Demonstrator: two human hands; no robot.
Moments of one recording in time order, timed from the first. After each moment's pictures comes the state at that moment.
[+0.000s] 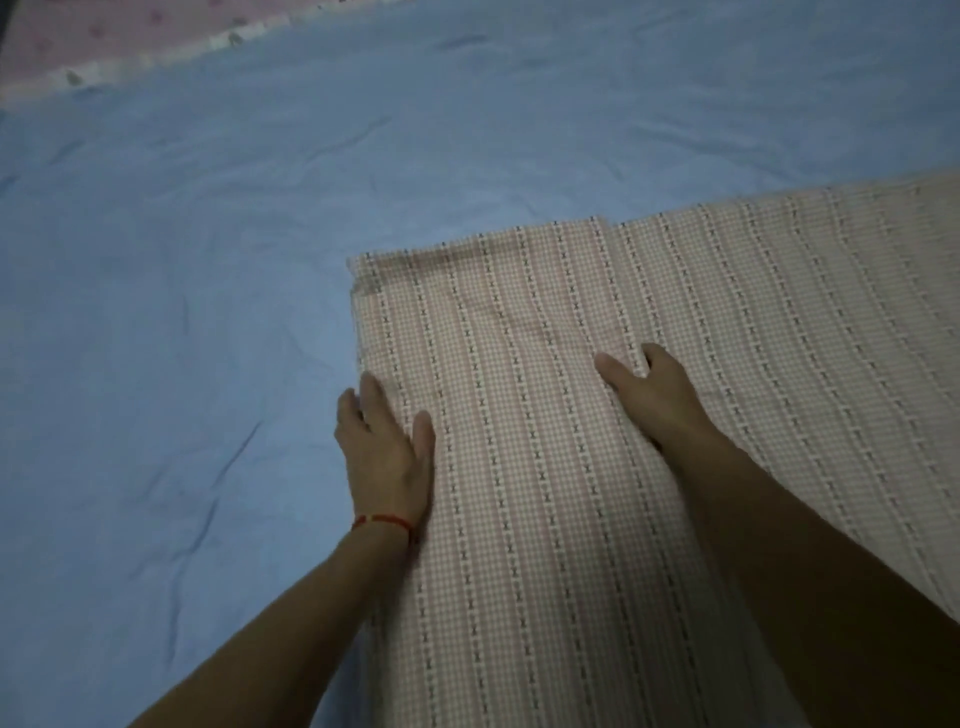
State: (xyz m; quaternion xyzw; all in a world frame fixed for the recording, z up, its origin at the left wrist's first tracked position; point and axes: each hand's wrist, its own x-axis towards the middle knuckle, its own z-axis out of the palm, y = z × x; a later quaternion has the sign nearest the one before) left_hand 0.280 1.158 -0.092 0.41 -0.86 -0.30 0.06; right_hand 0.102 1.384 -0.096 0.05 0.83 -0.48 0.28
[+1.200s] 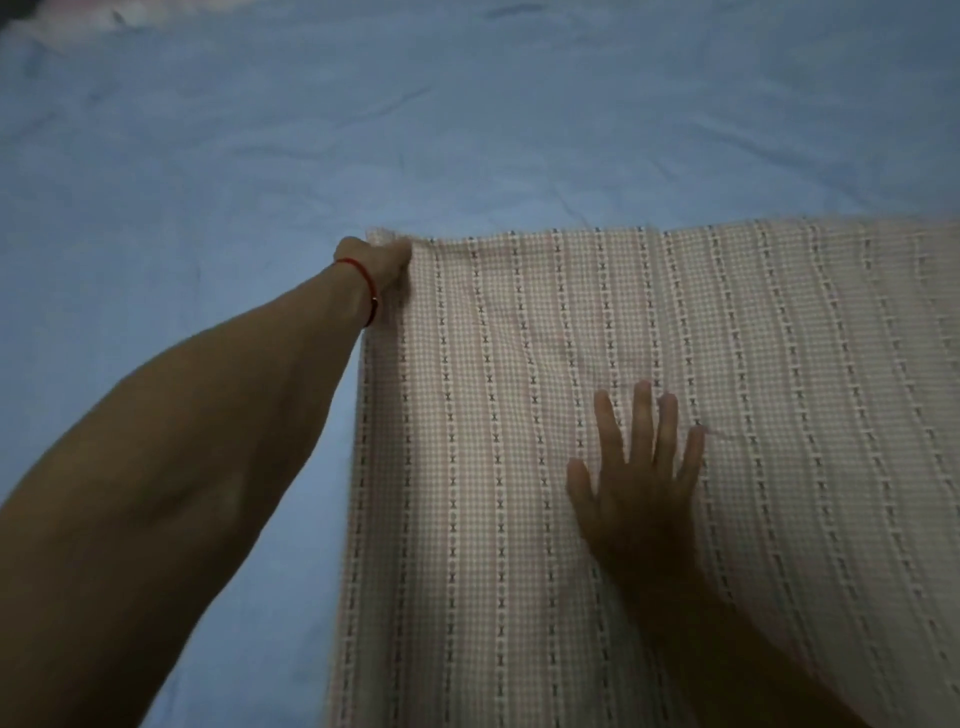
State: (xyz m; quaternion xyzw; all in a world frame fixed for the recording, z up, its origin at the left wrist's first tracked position) left_hand 0.103 1.033 -0.064 0.55 -0.70 -0.45 0.01; right_hand 0.177 1.398 -0.143 -0.26 0.96 -0.09 -0.03
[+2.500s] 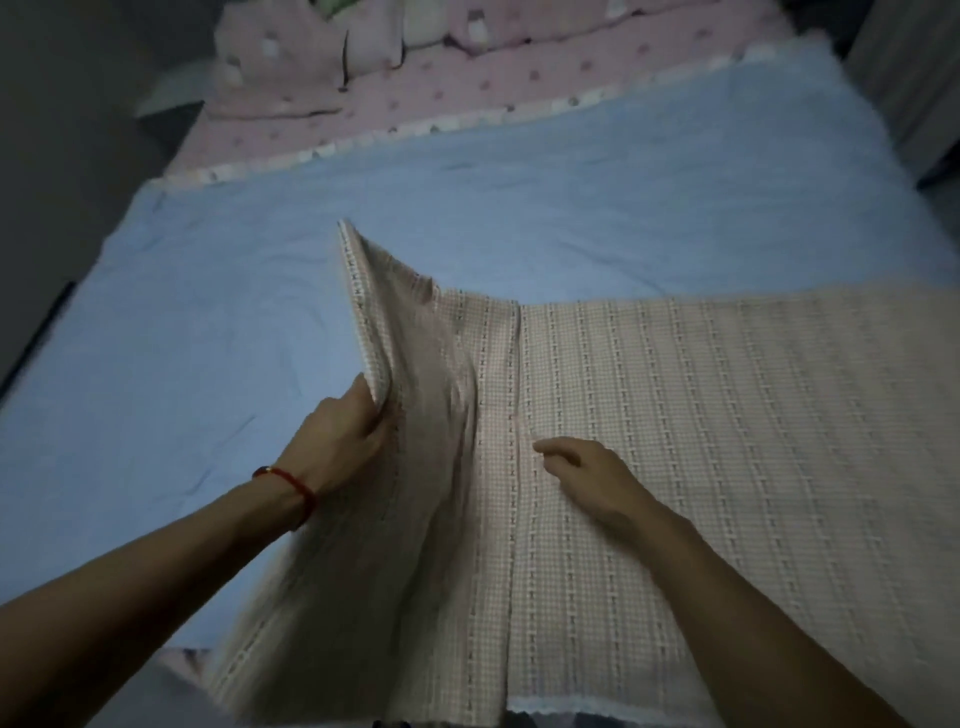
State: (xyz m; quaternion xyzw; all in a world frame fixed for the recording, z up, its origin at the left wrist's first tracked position) left_hand 0.224 1.319 0.129 0.31 -0.92 -0.20 -0.10; right_hand 0.082 1.545 -0.032 -0.21 0.77 -0.44 0.42
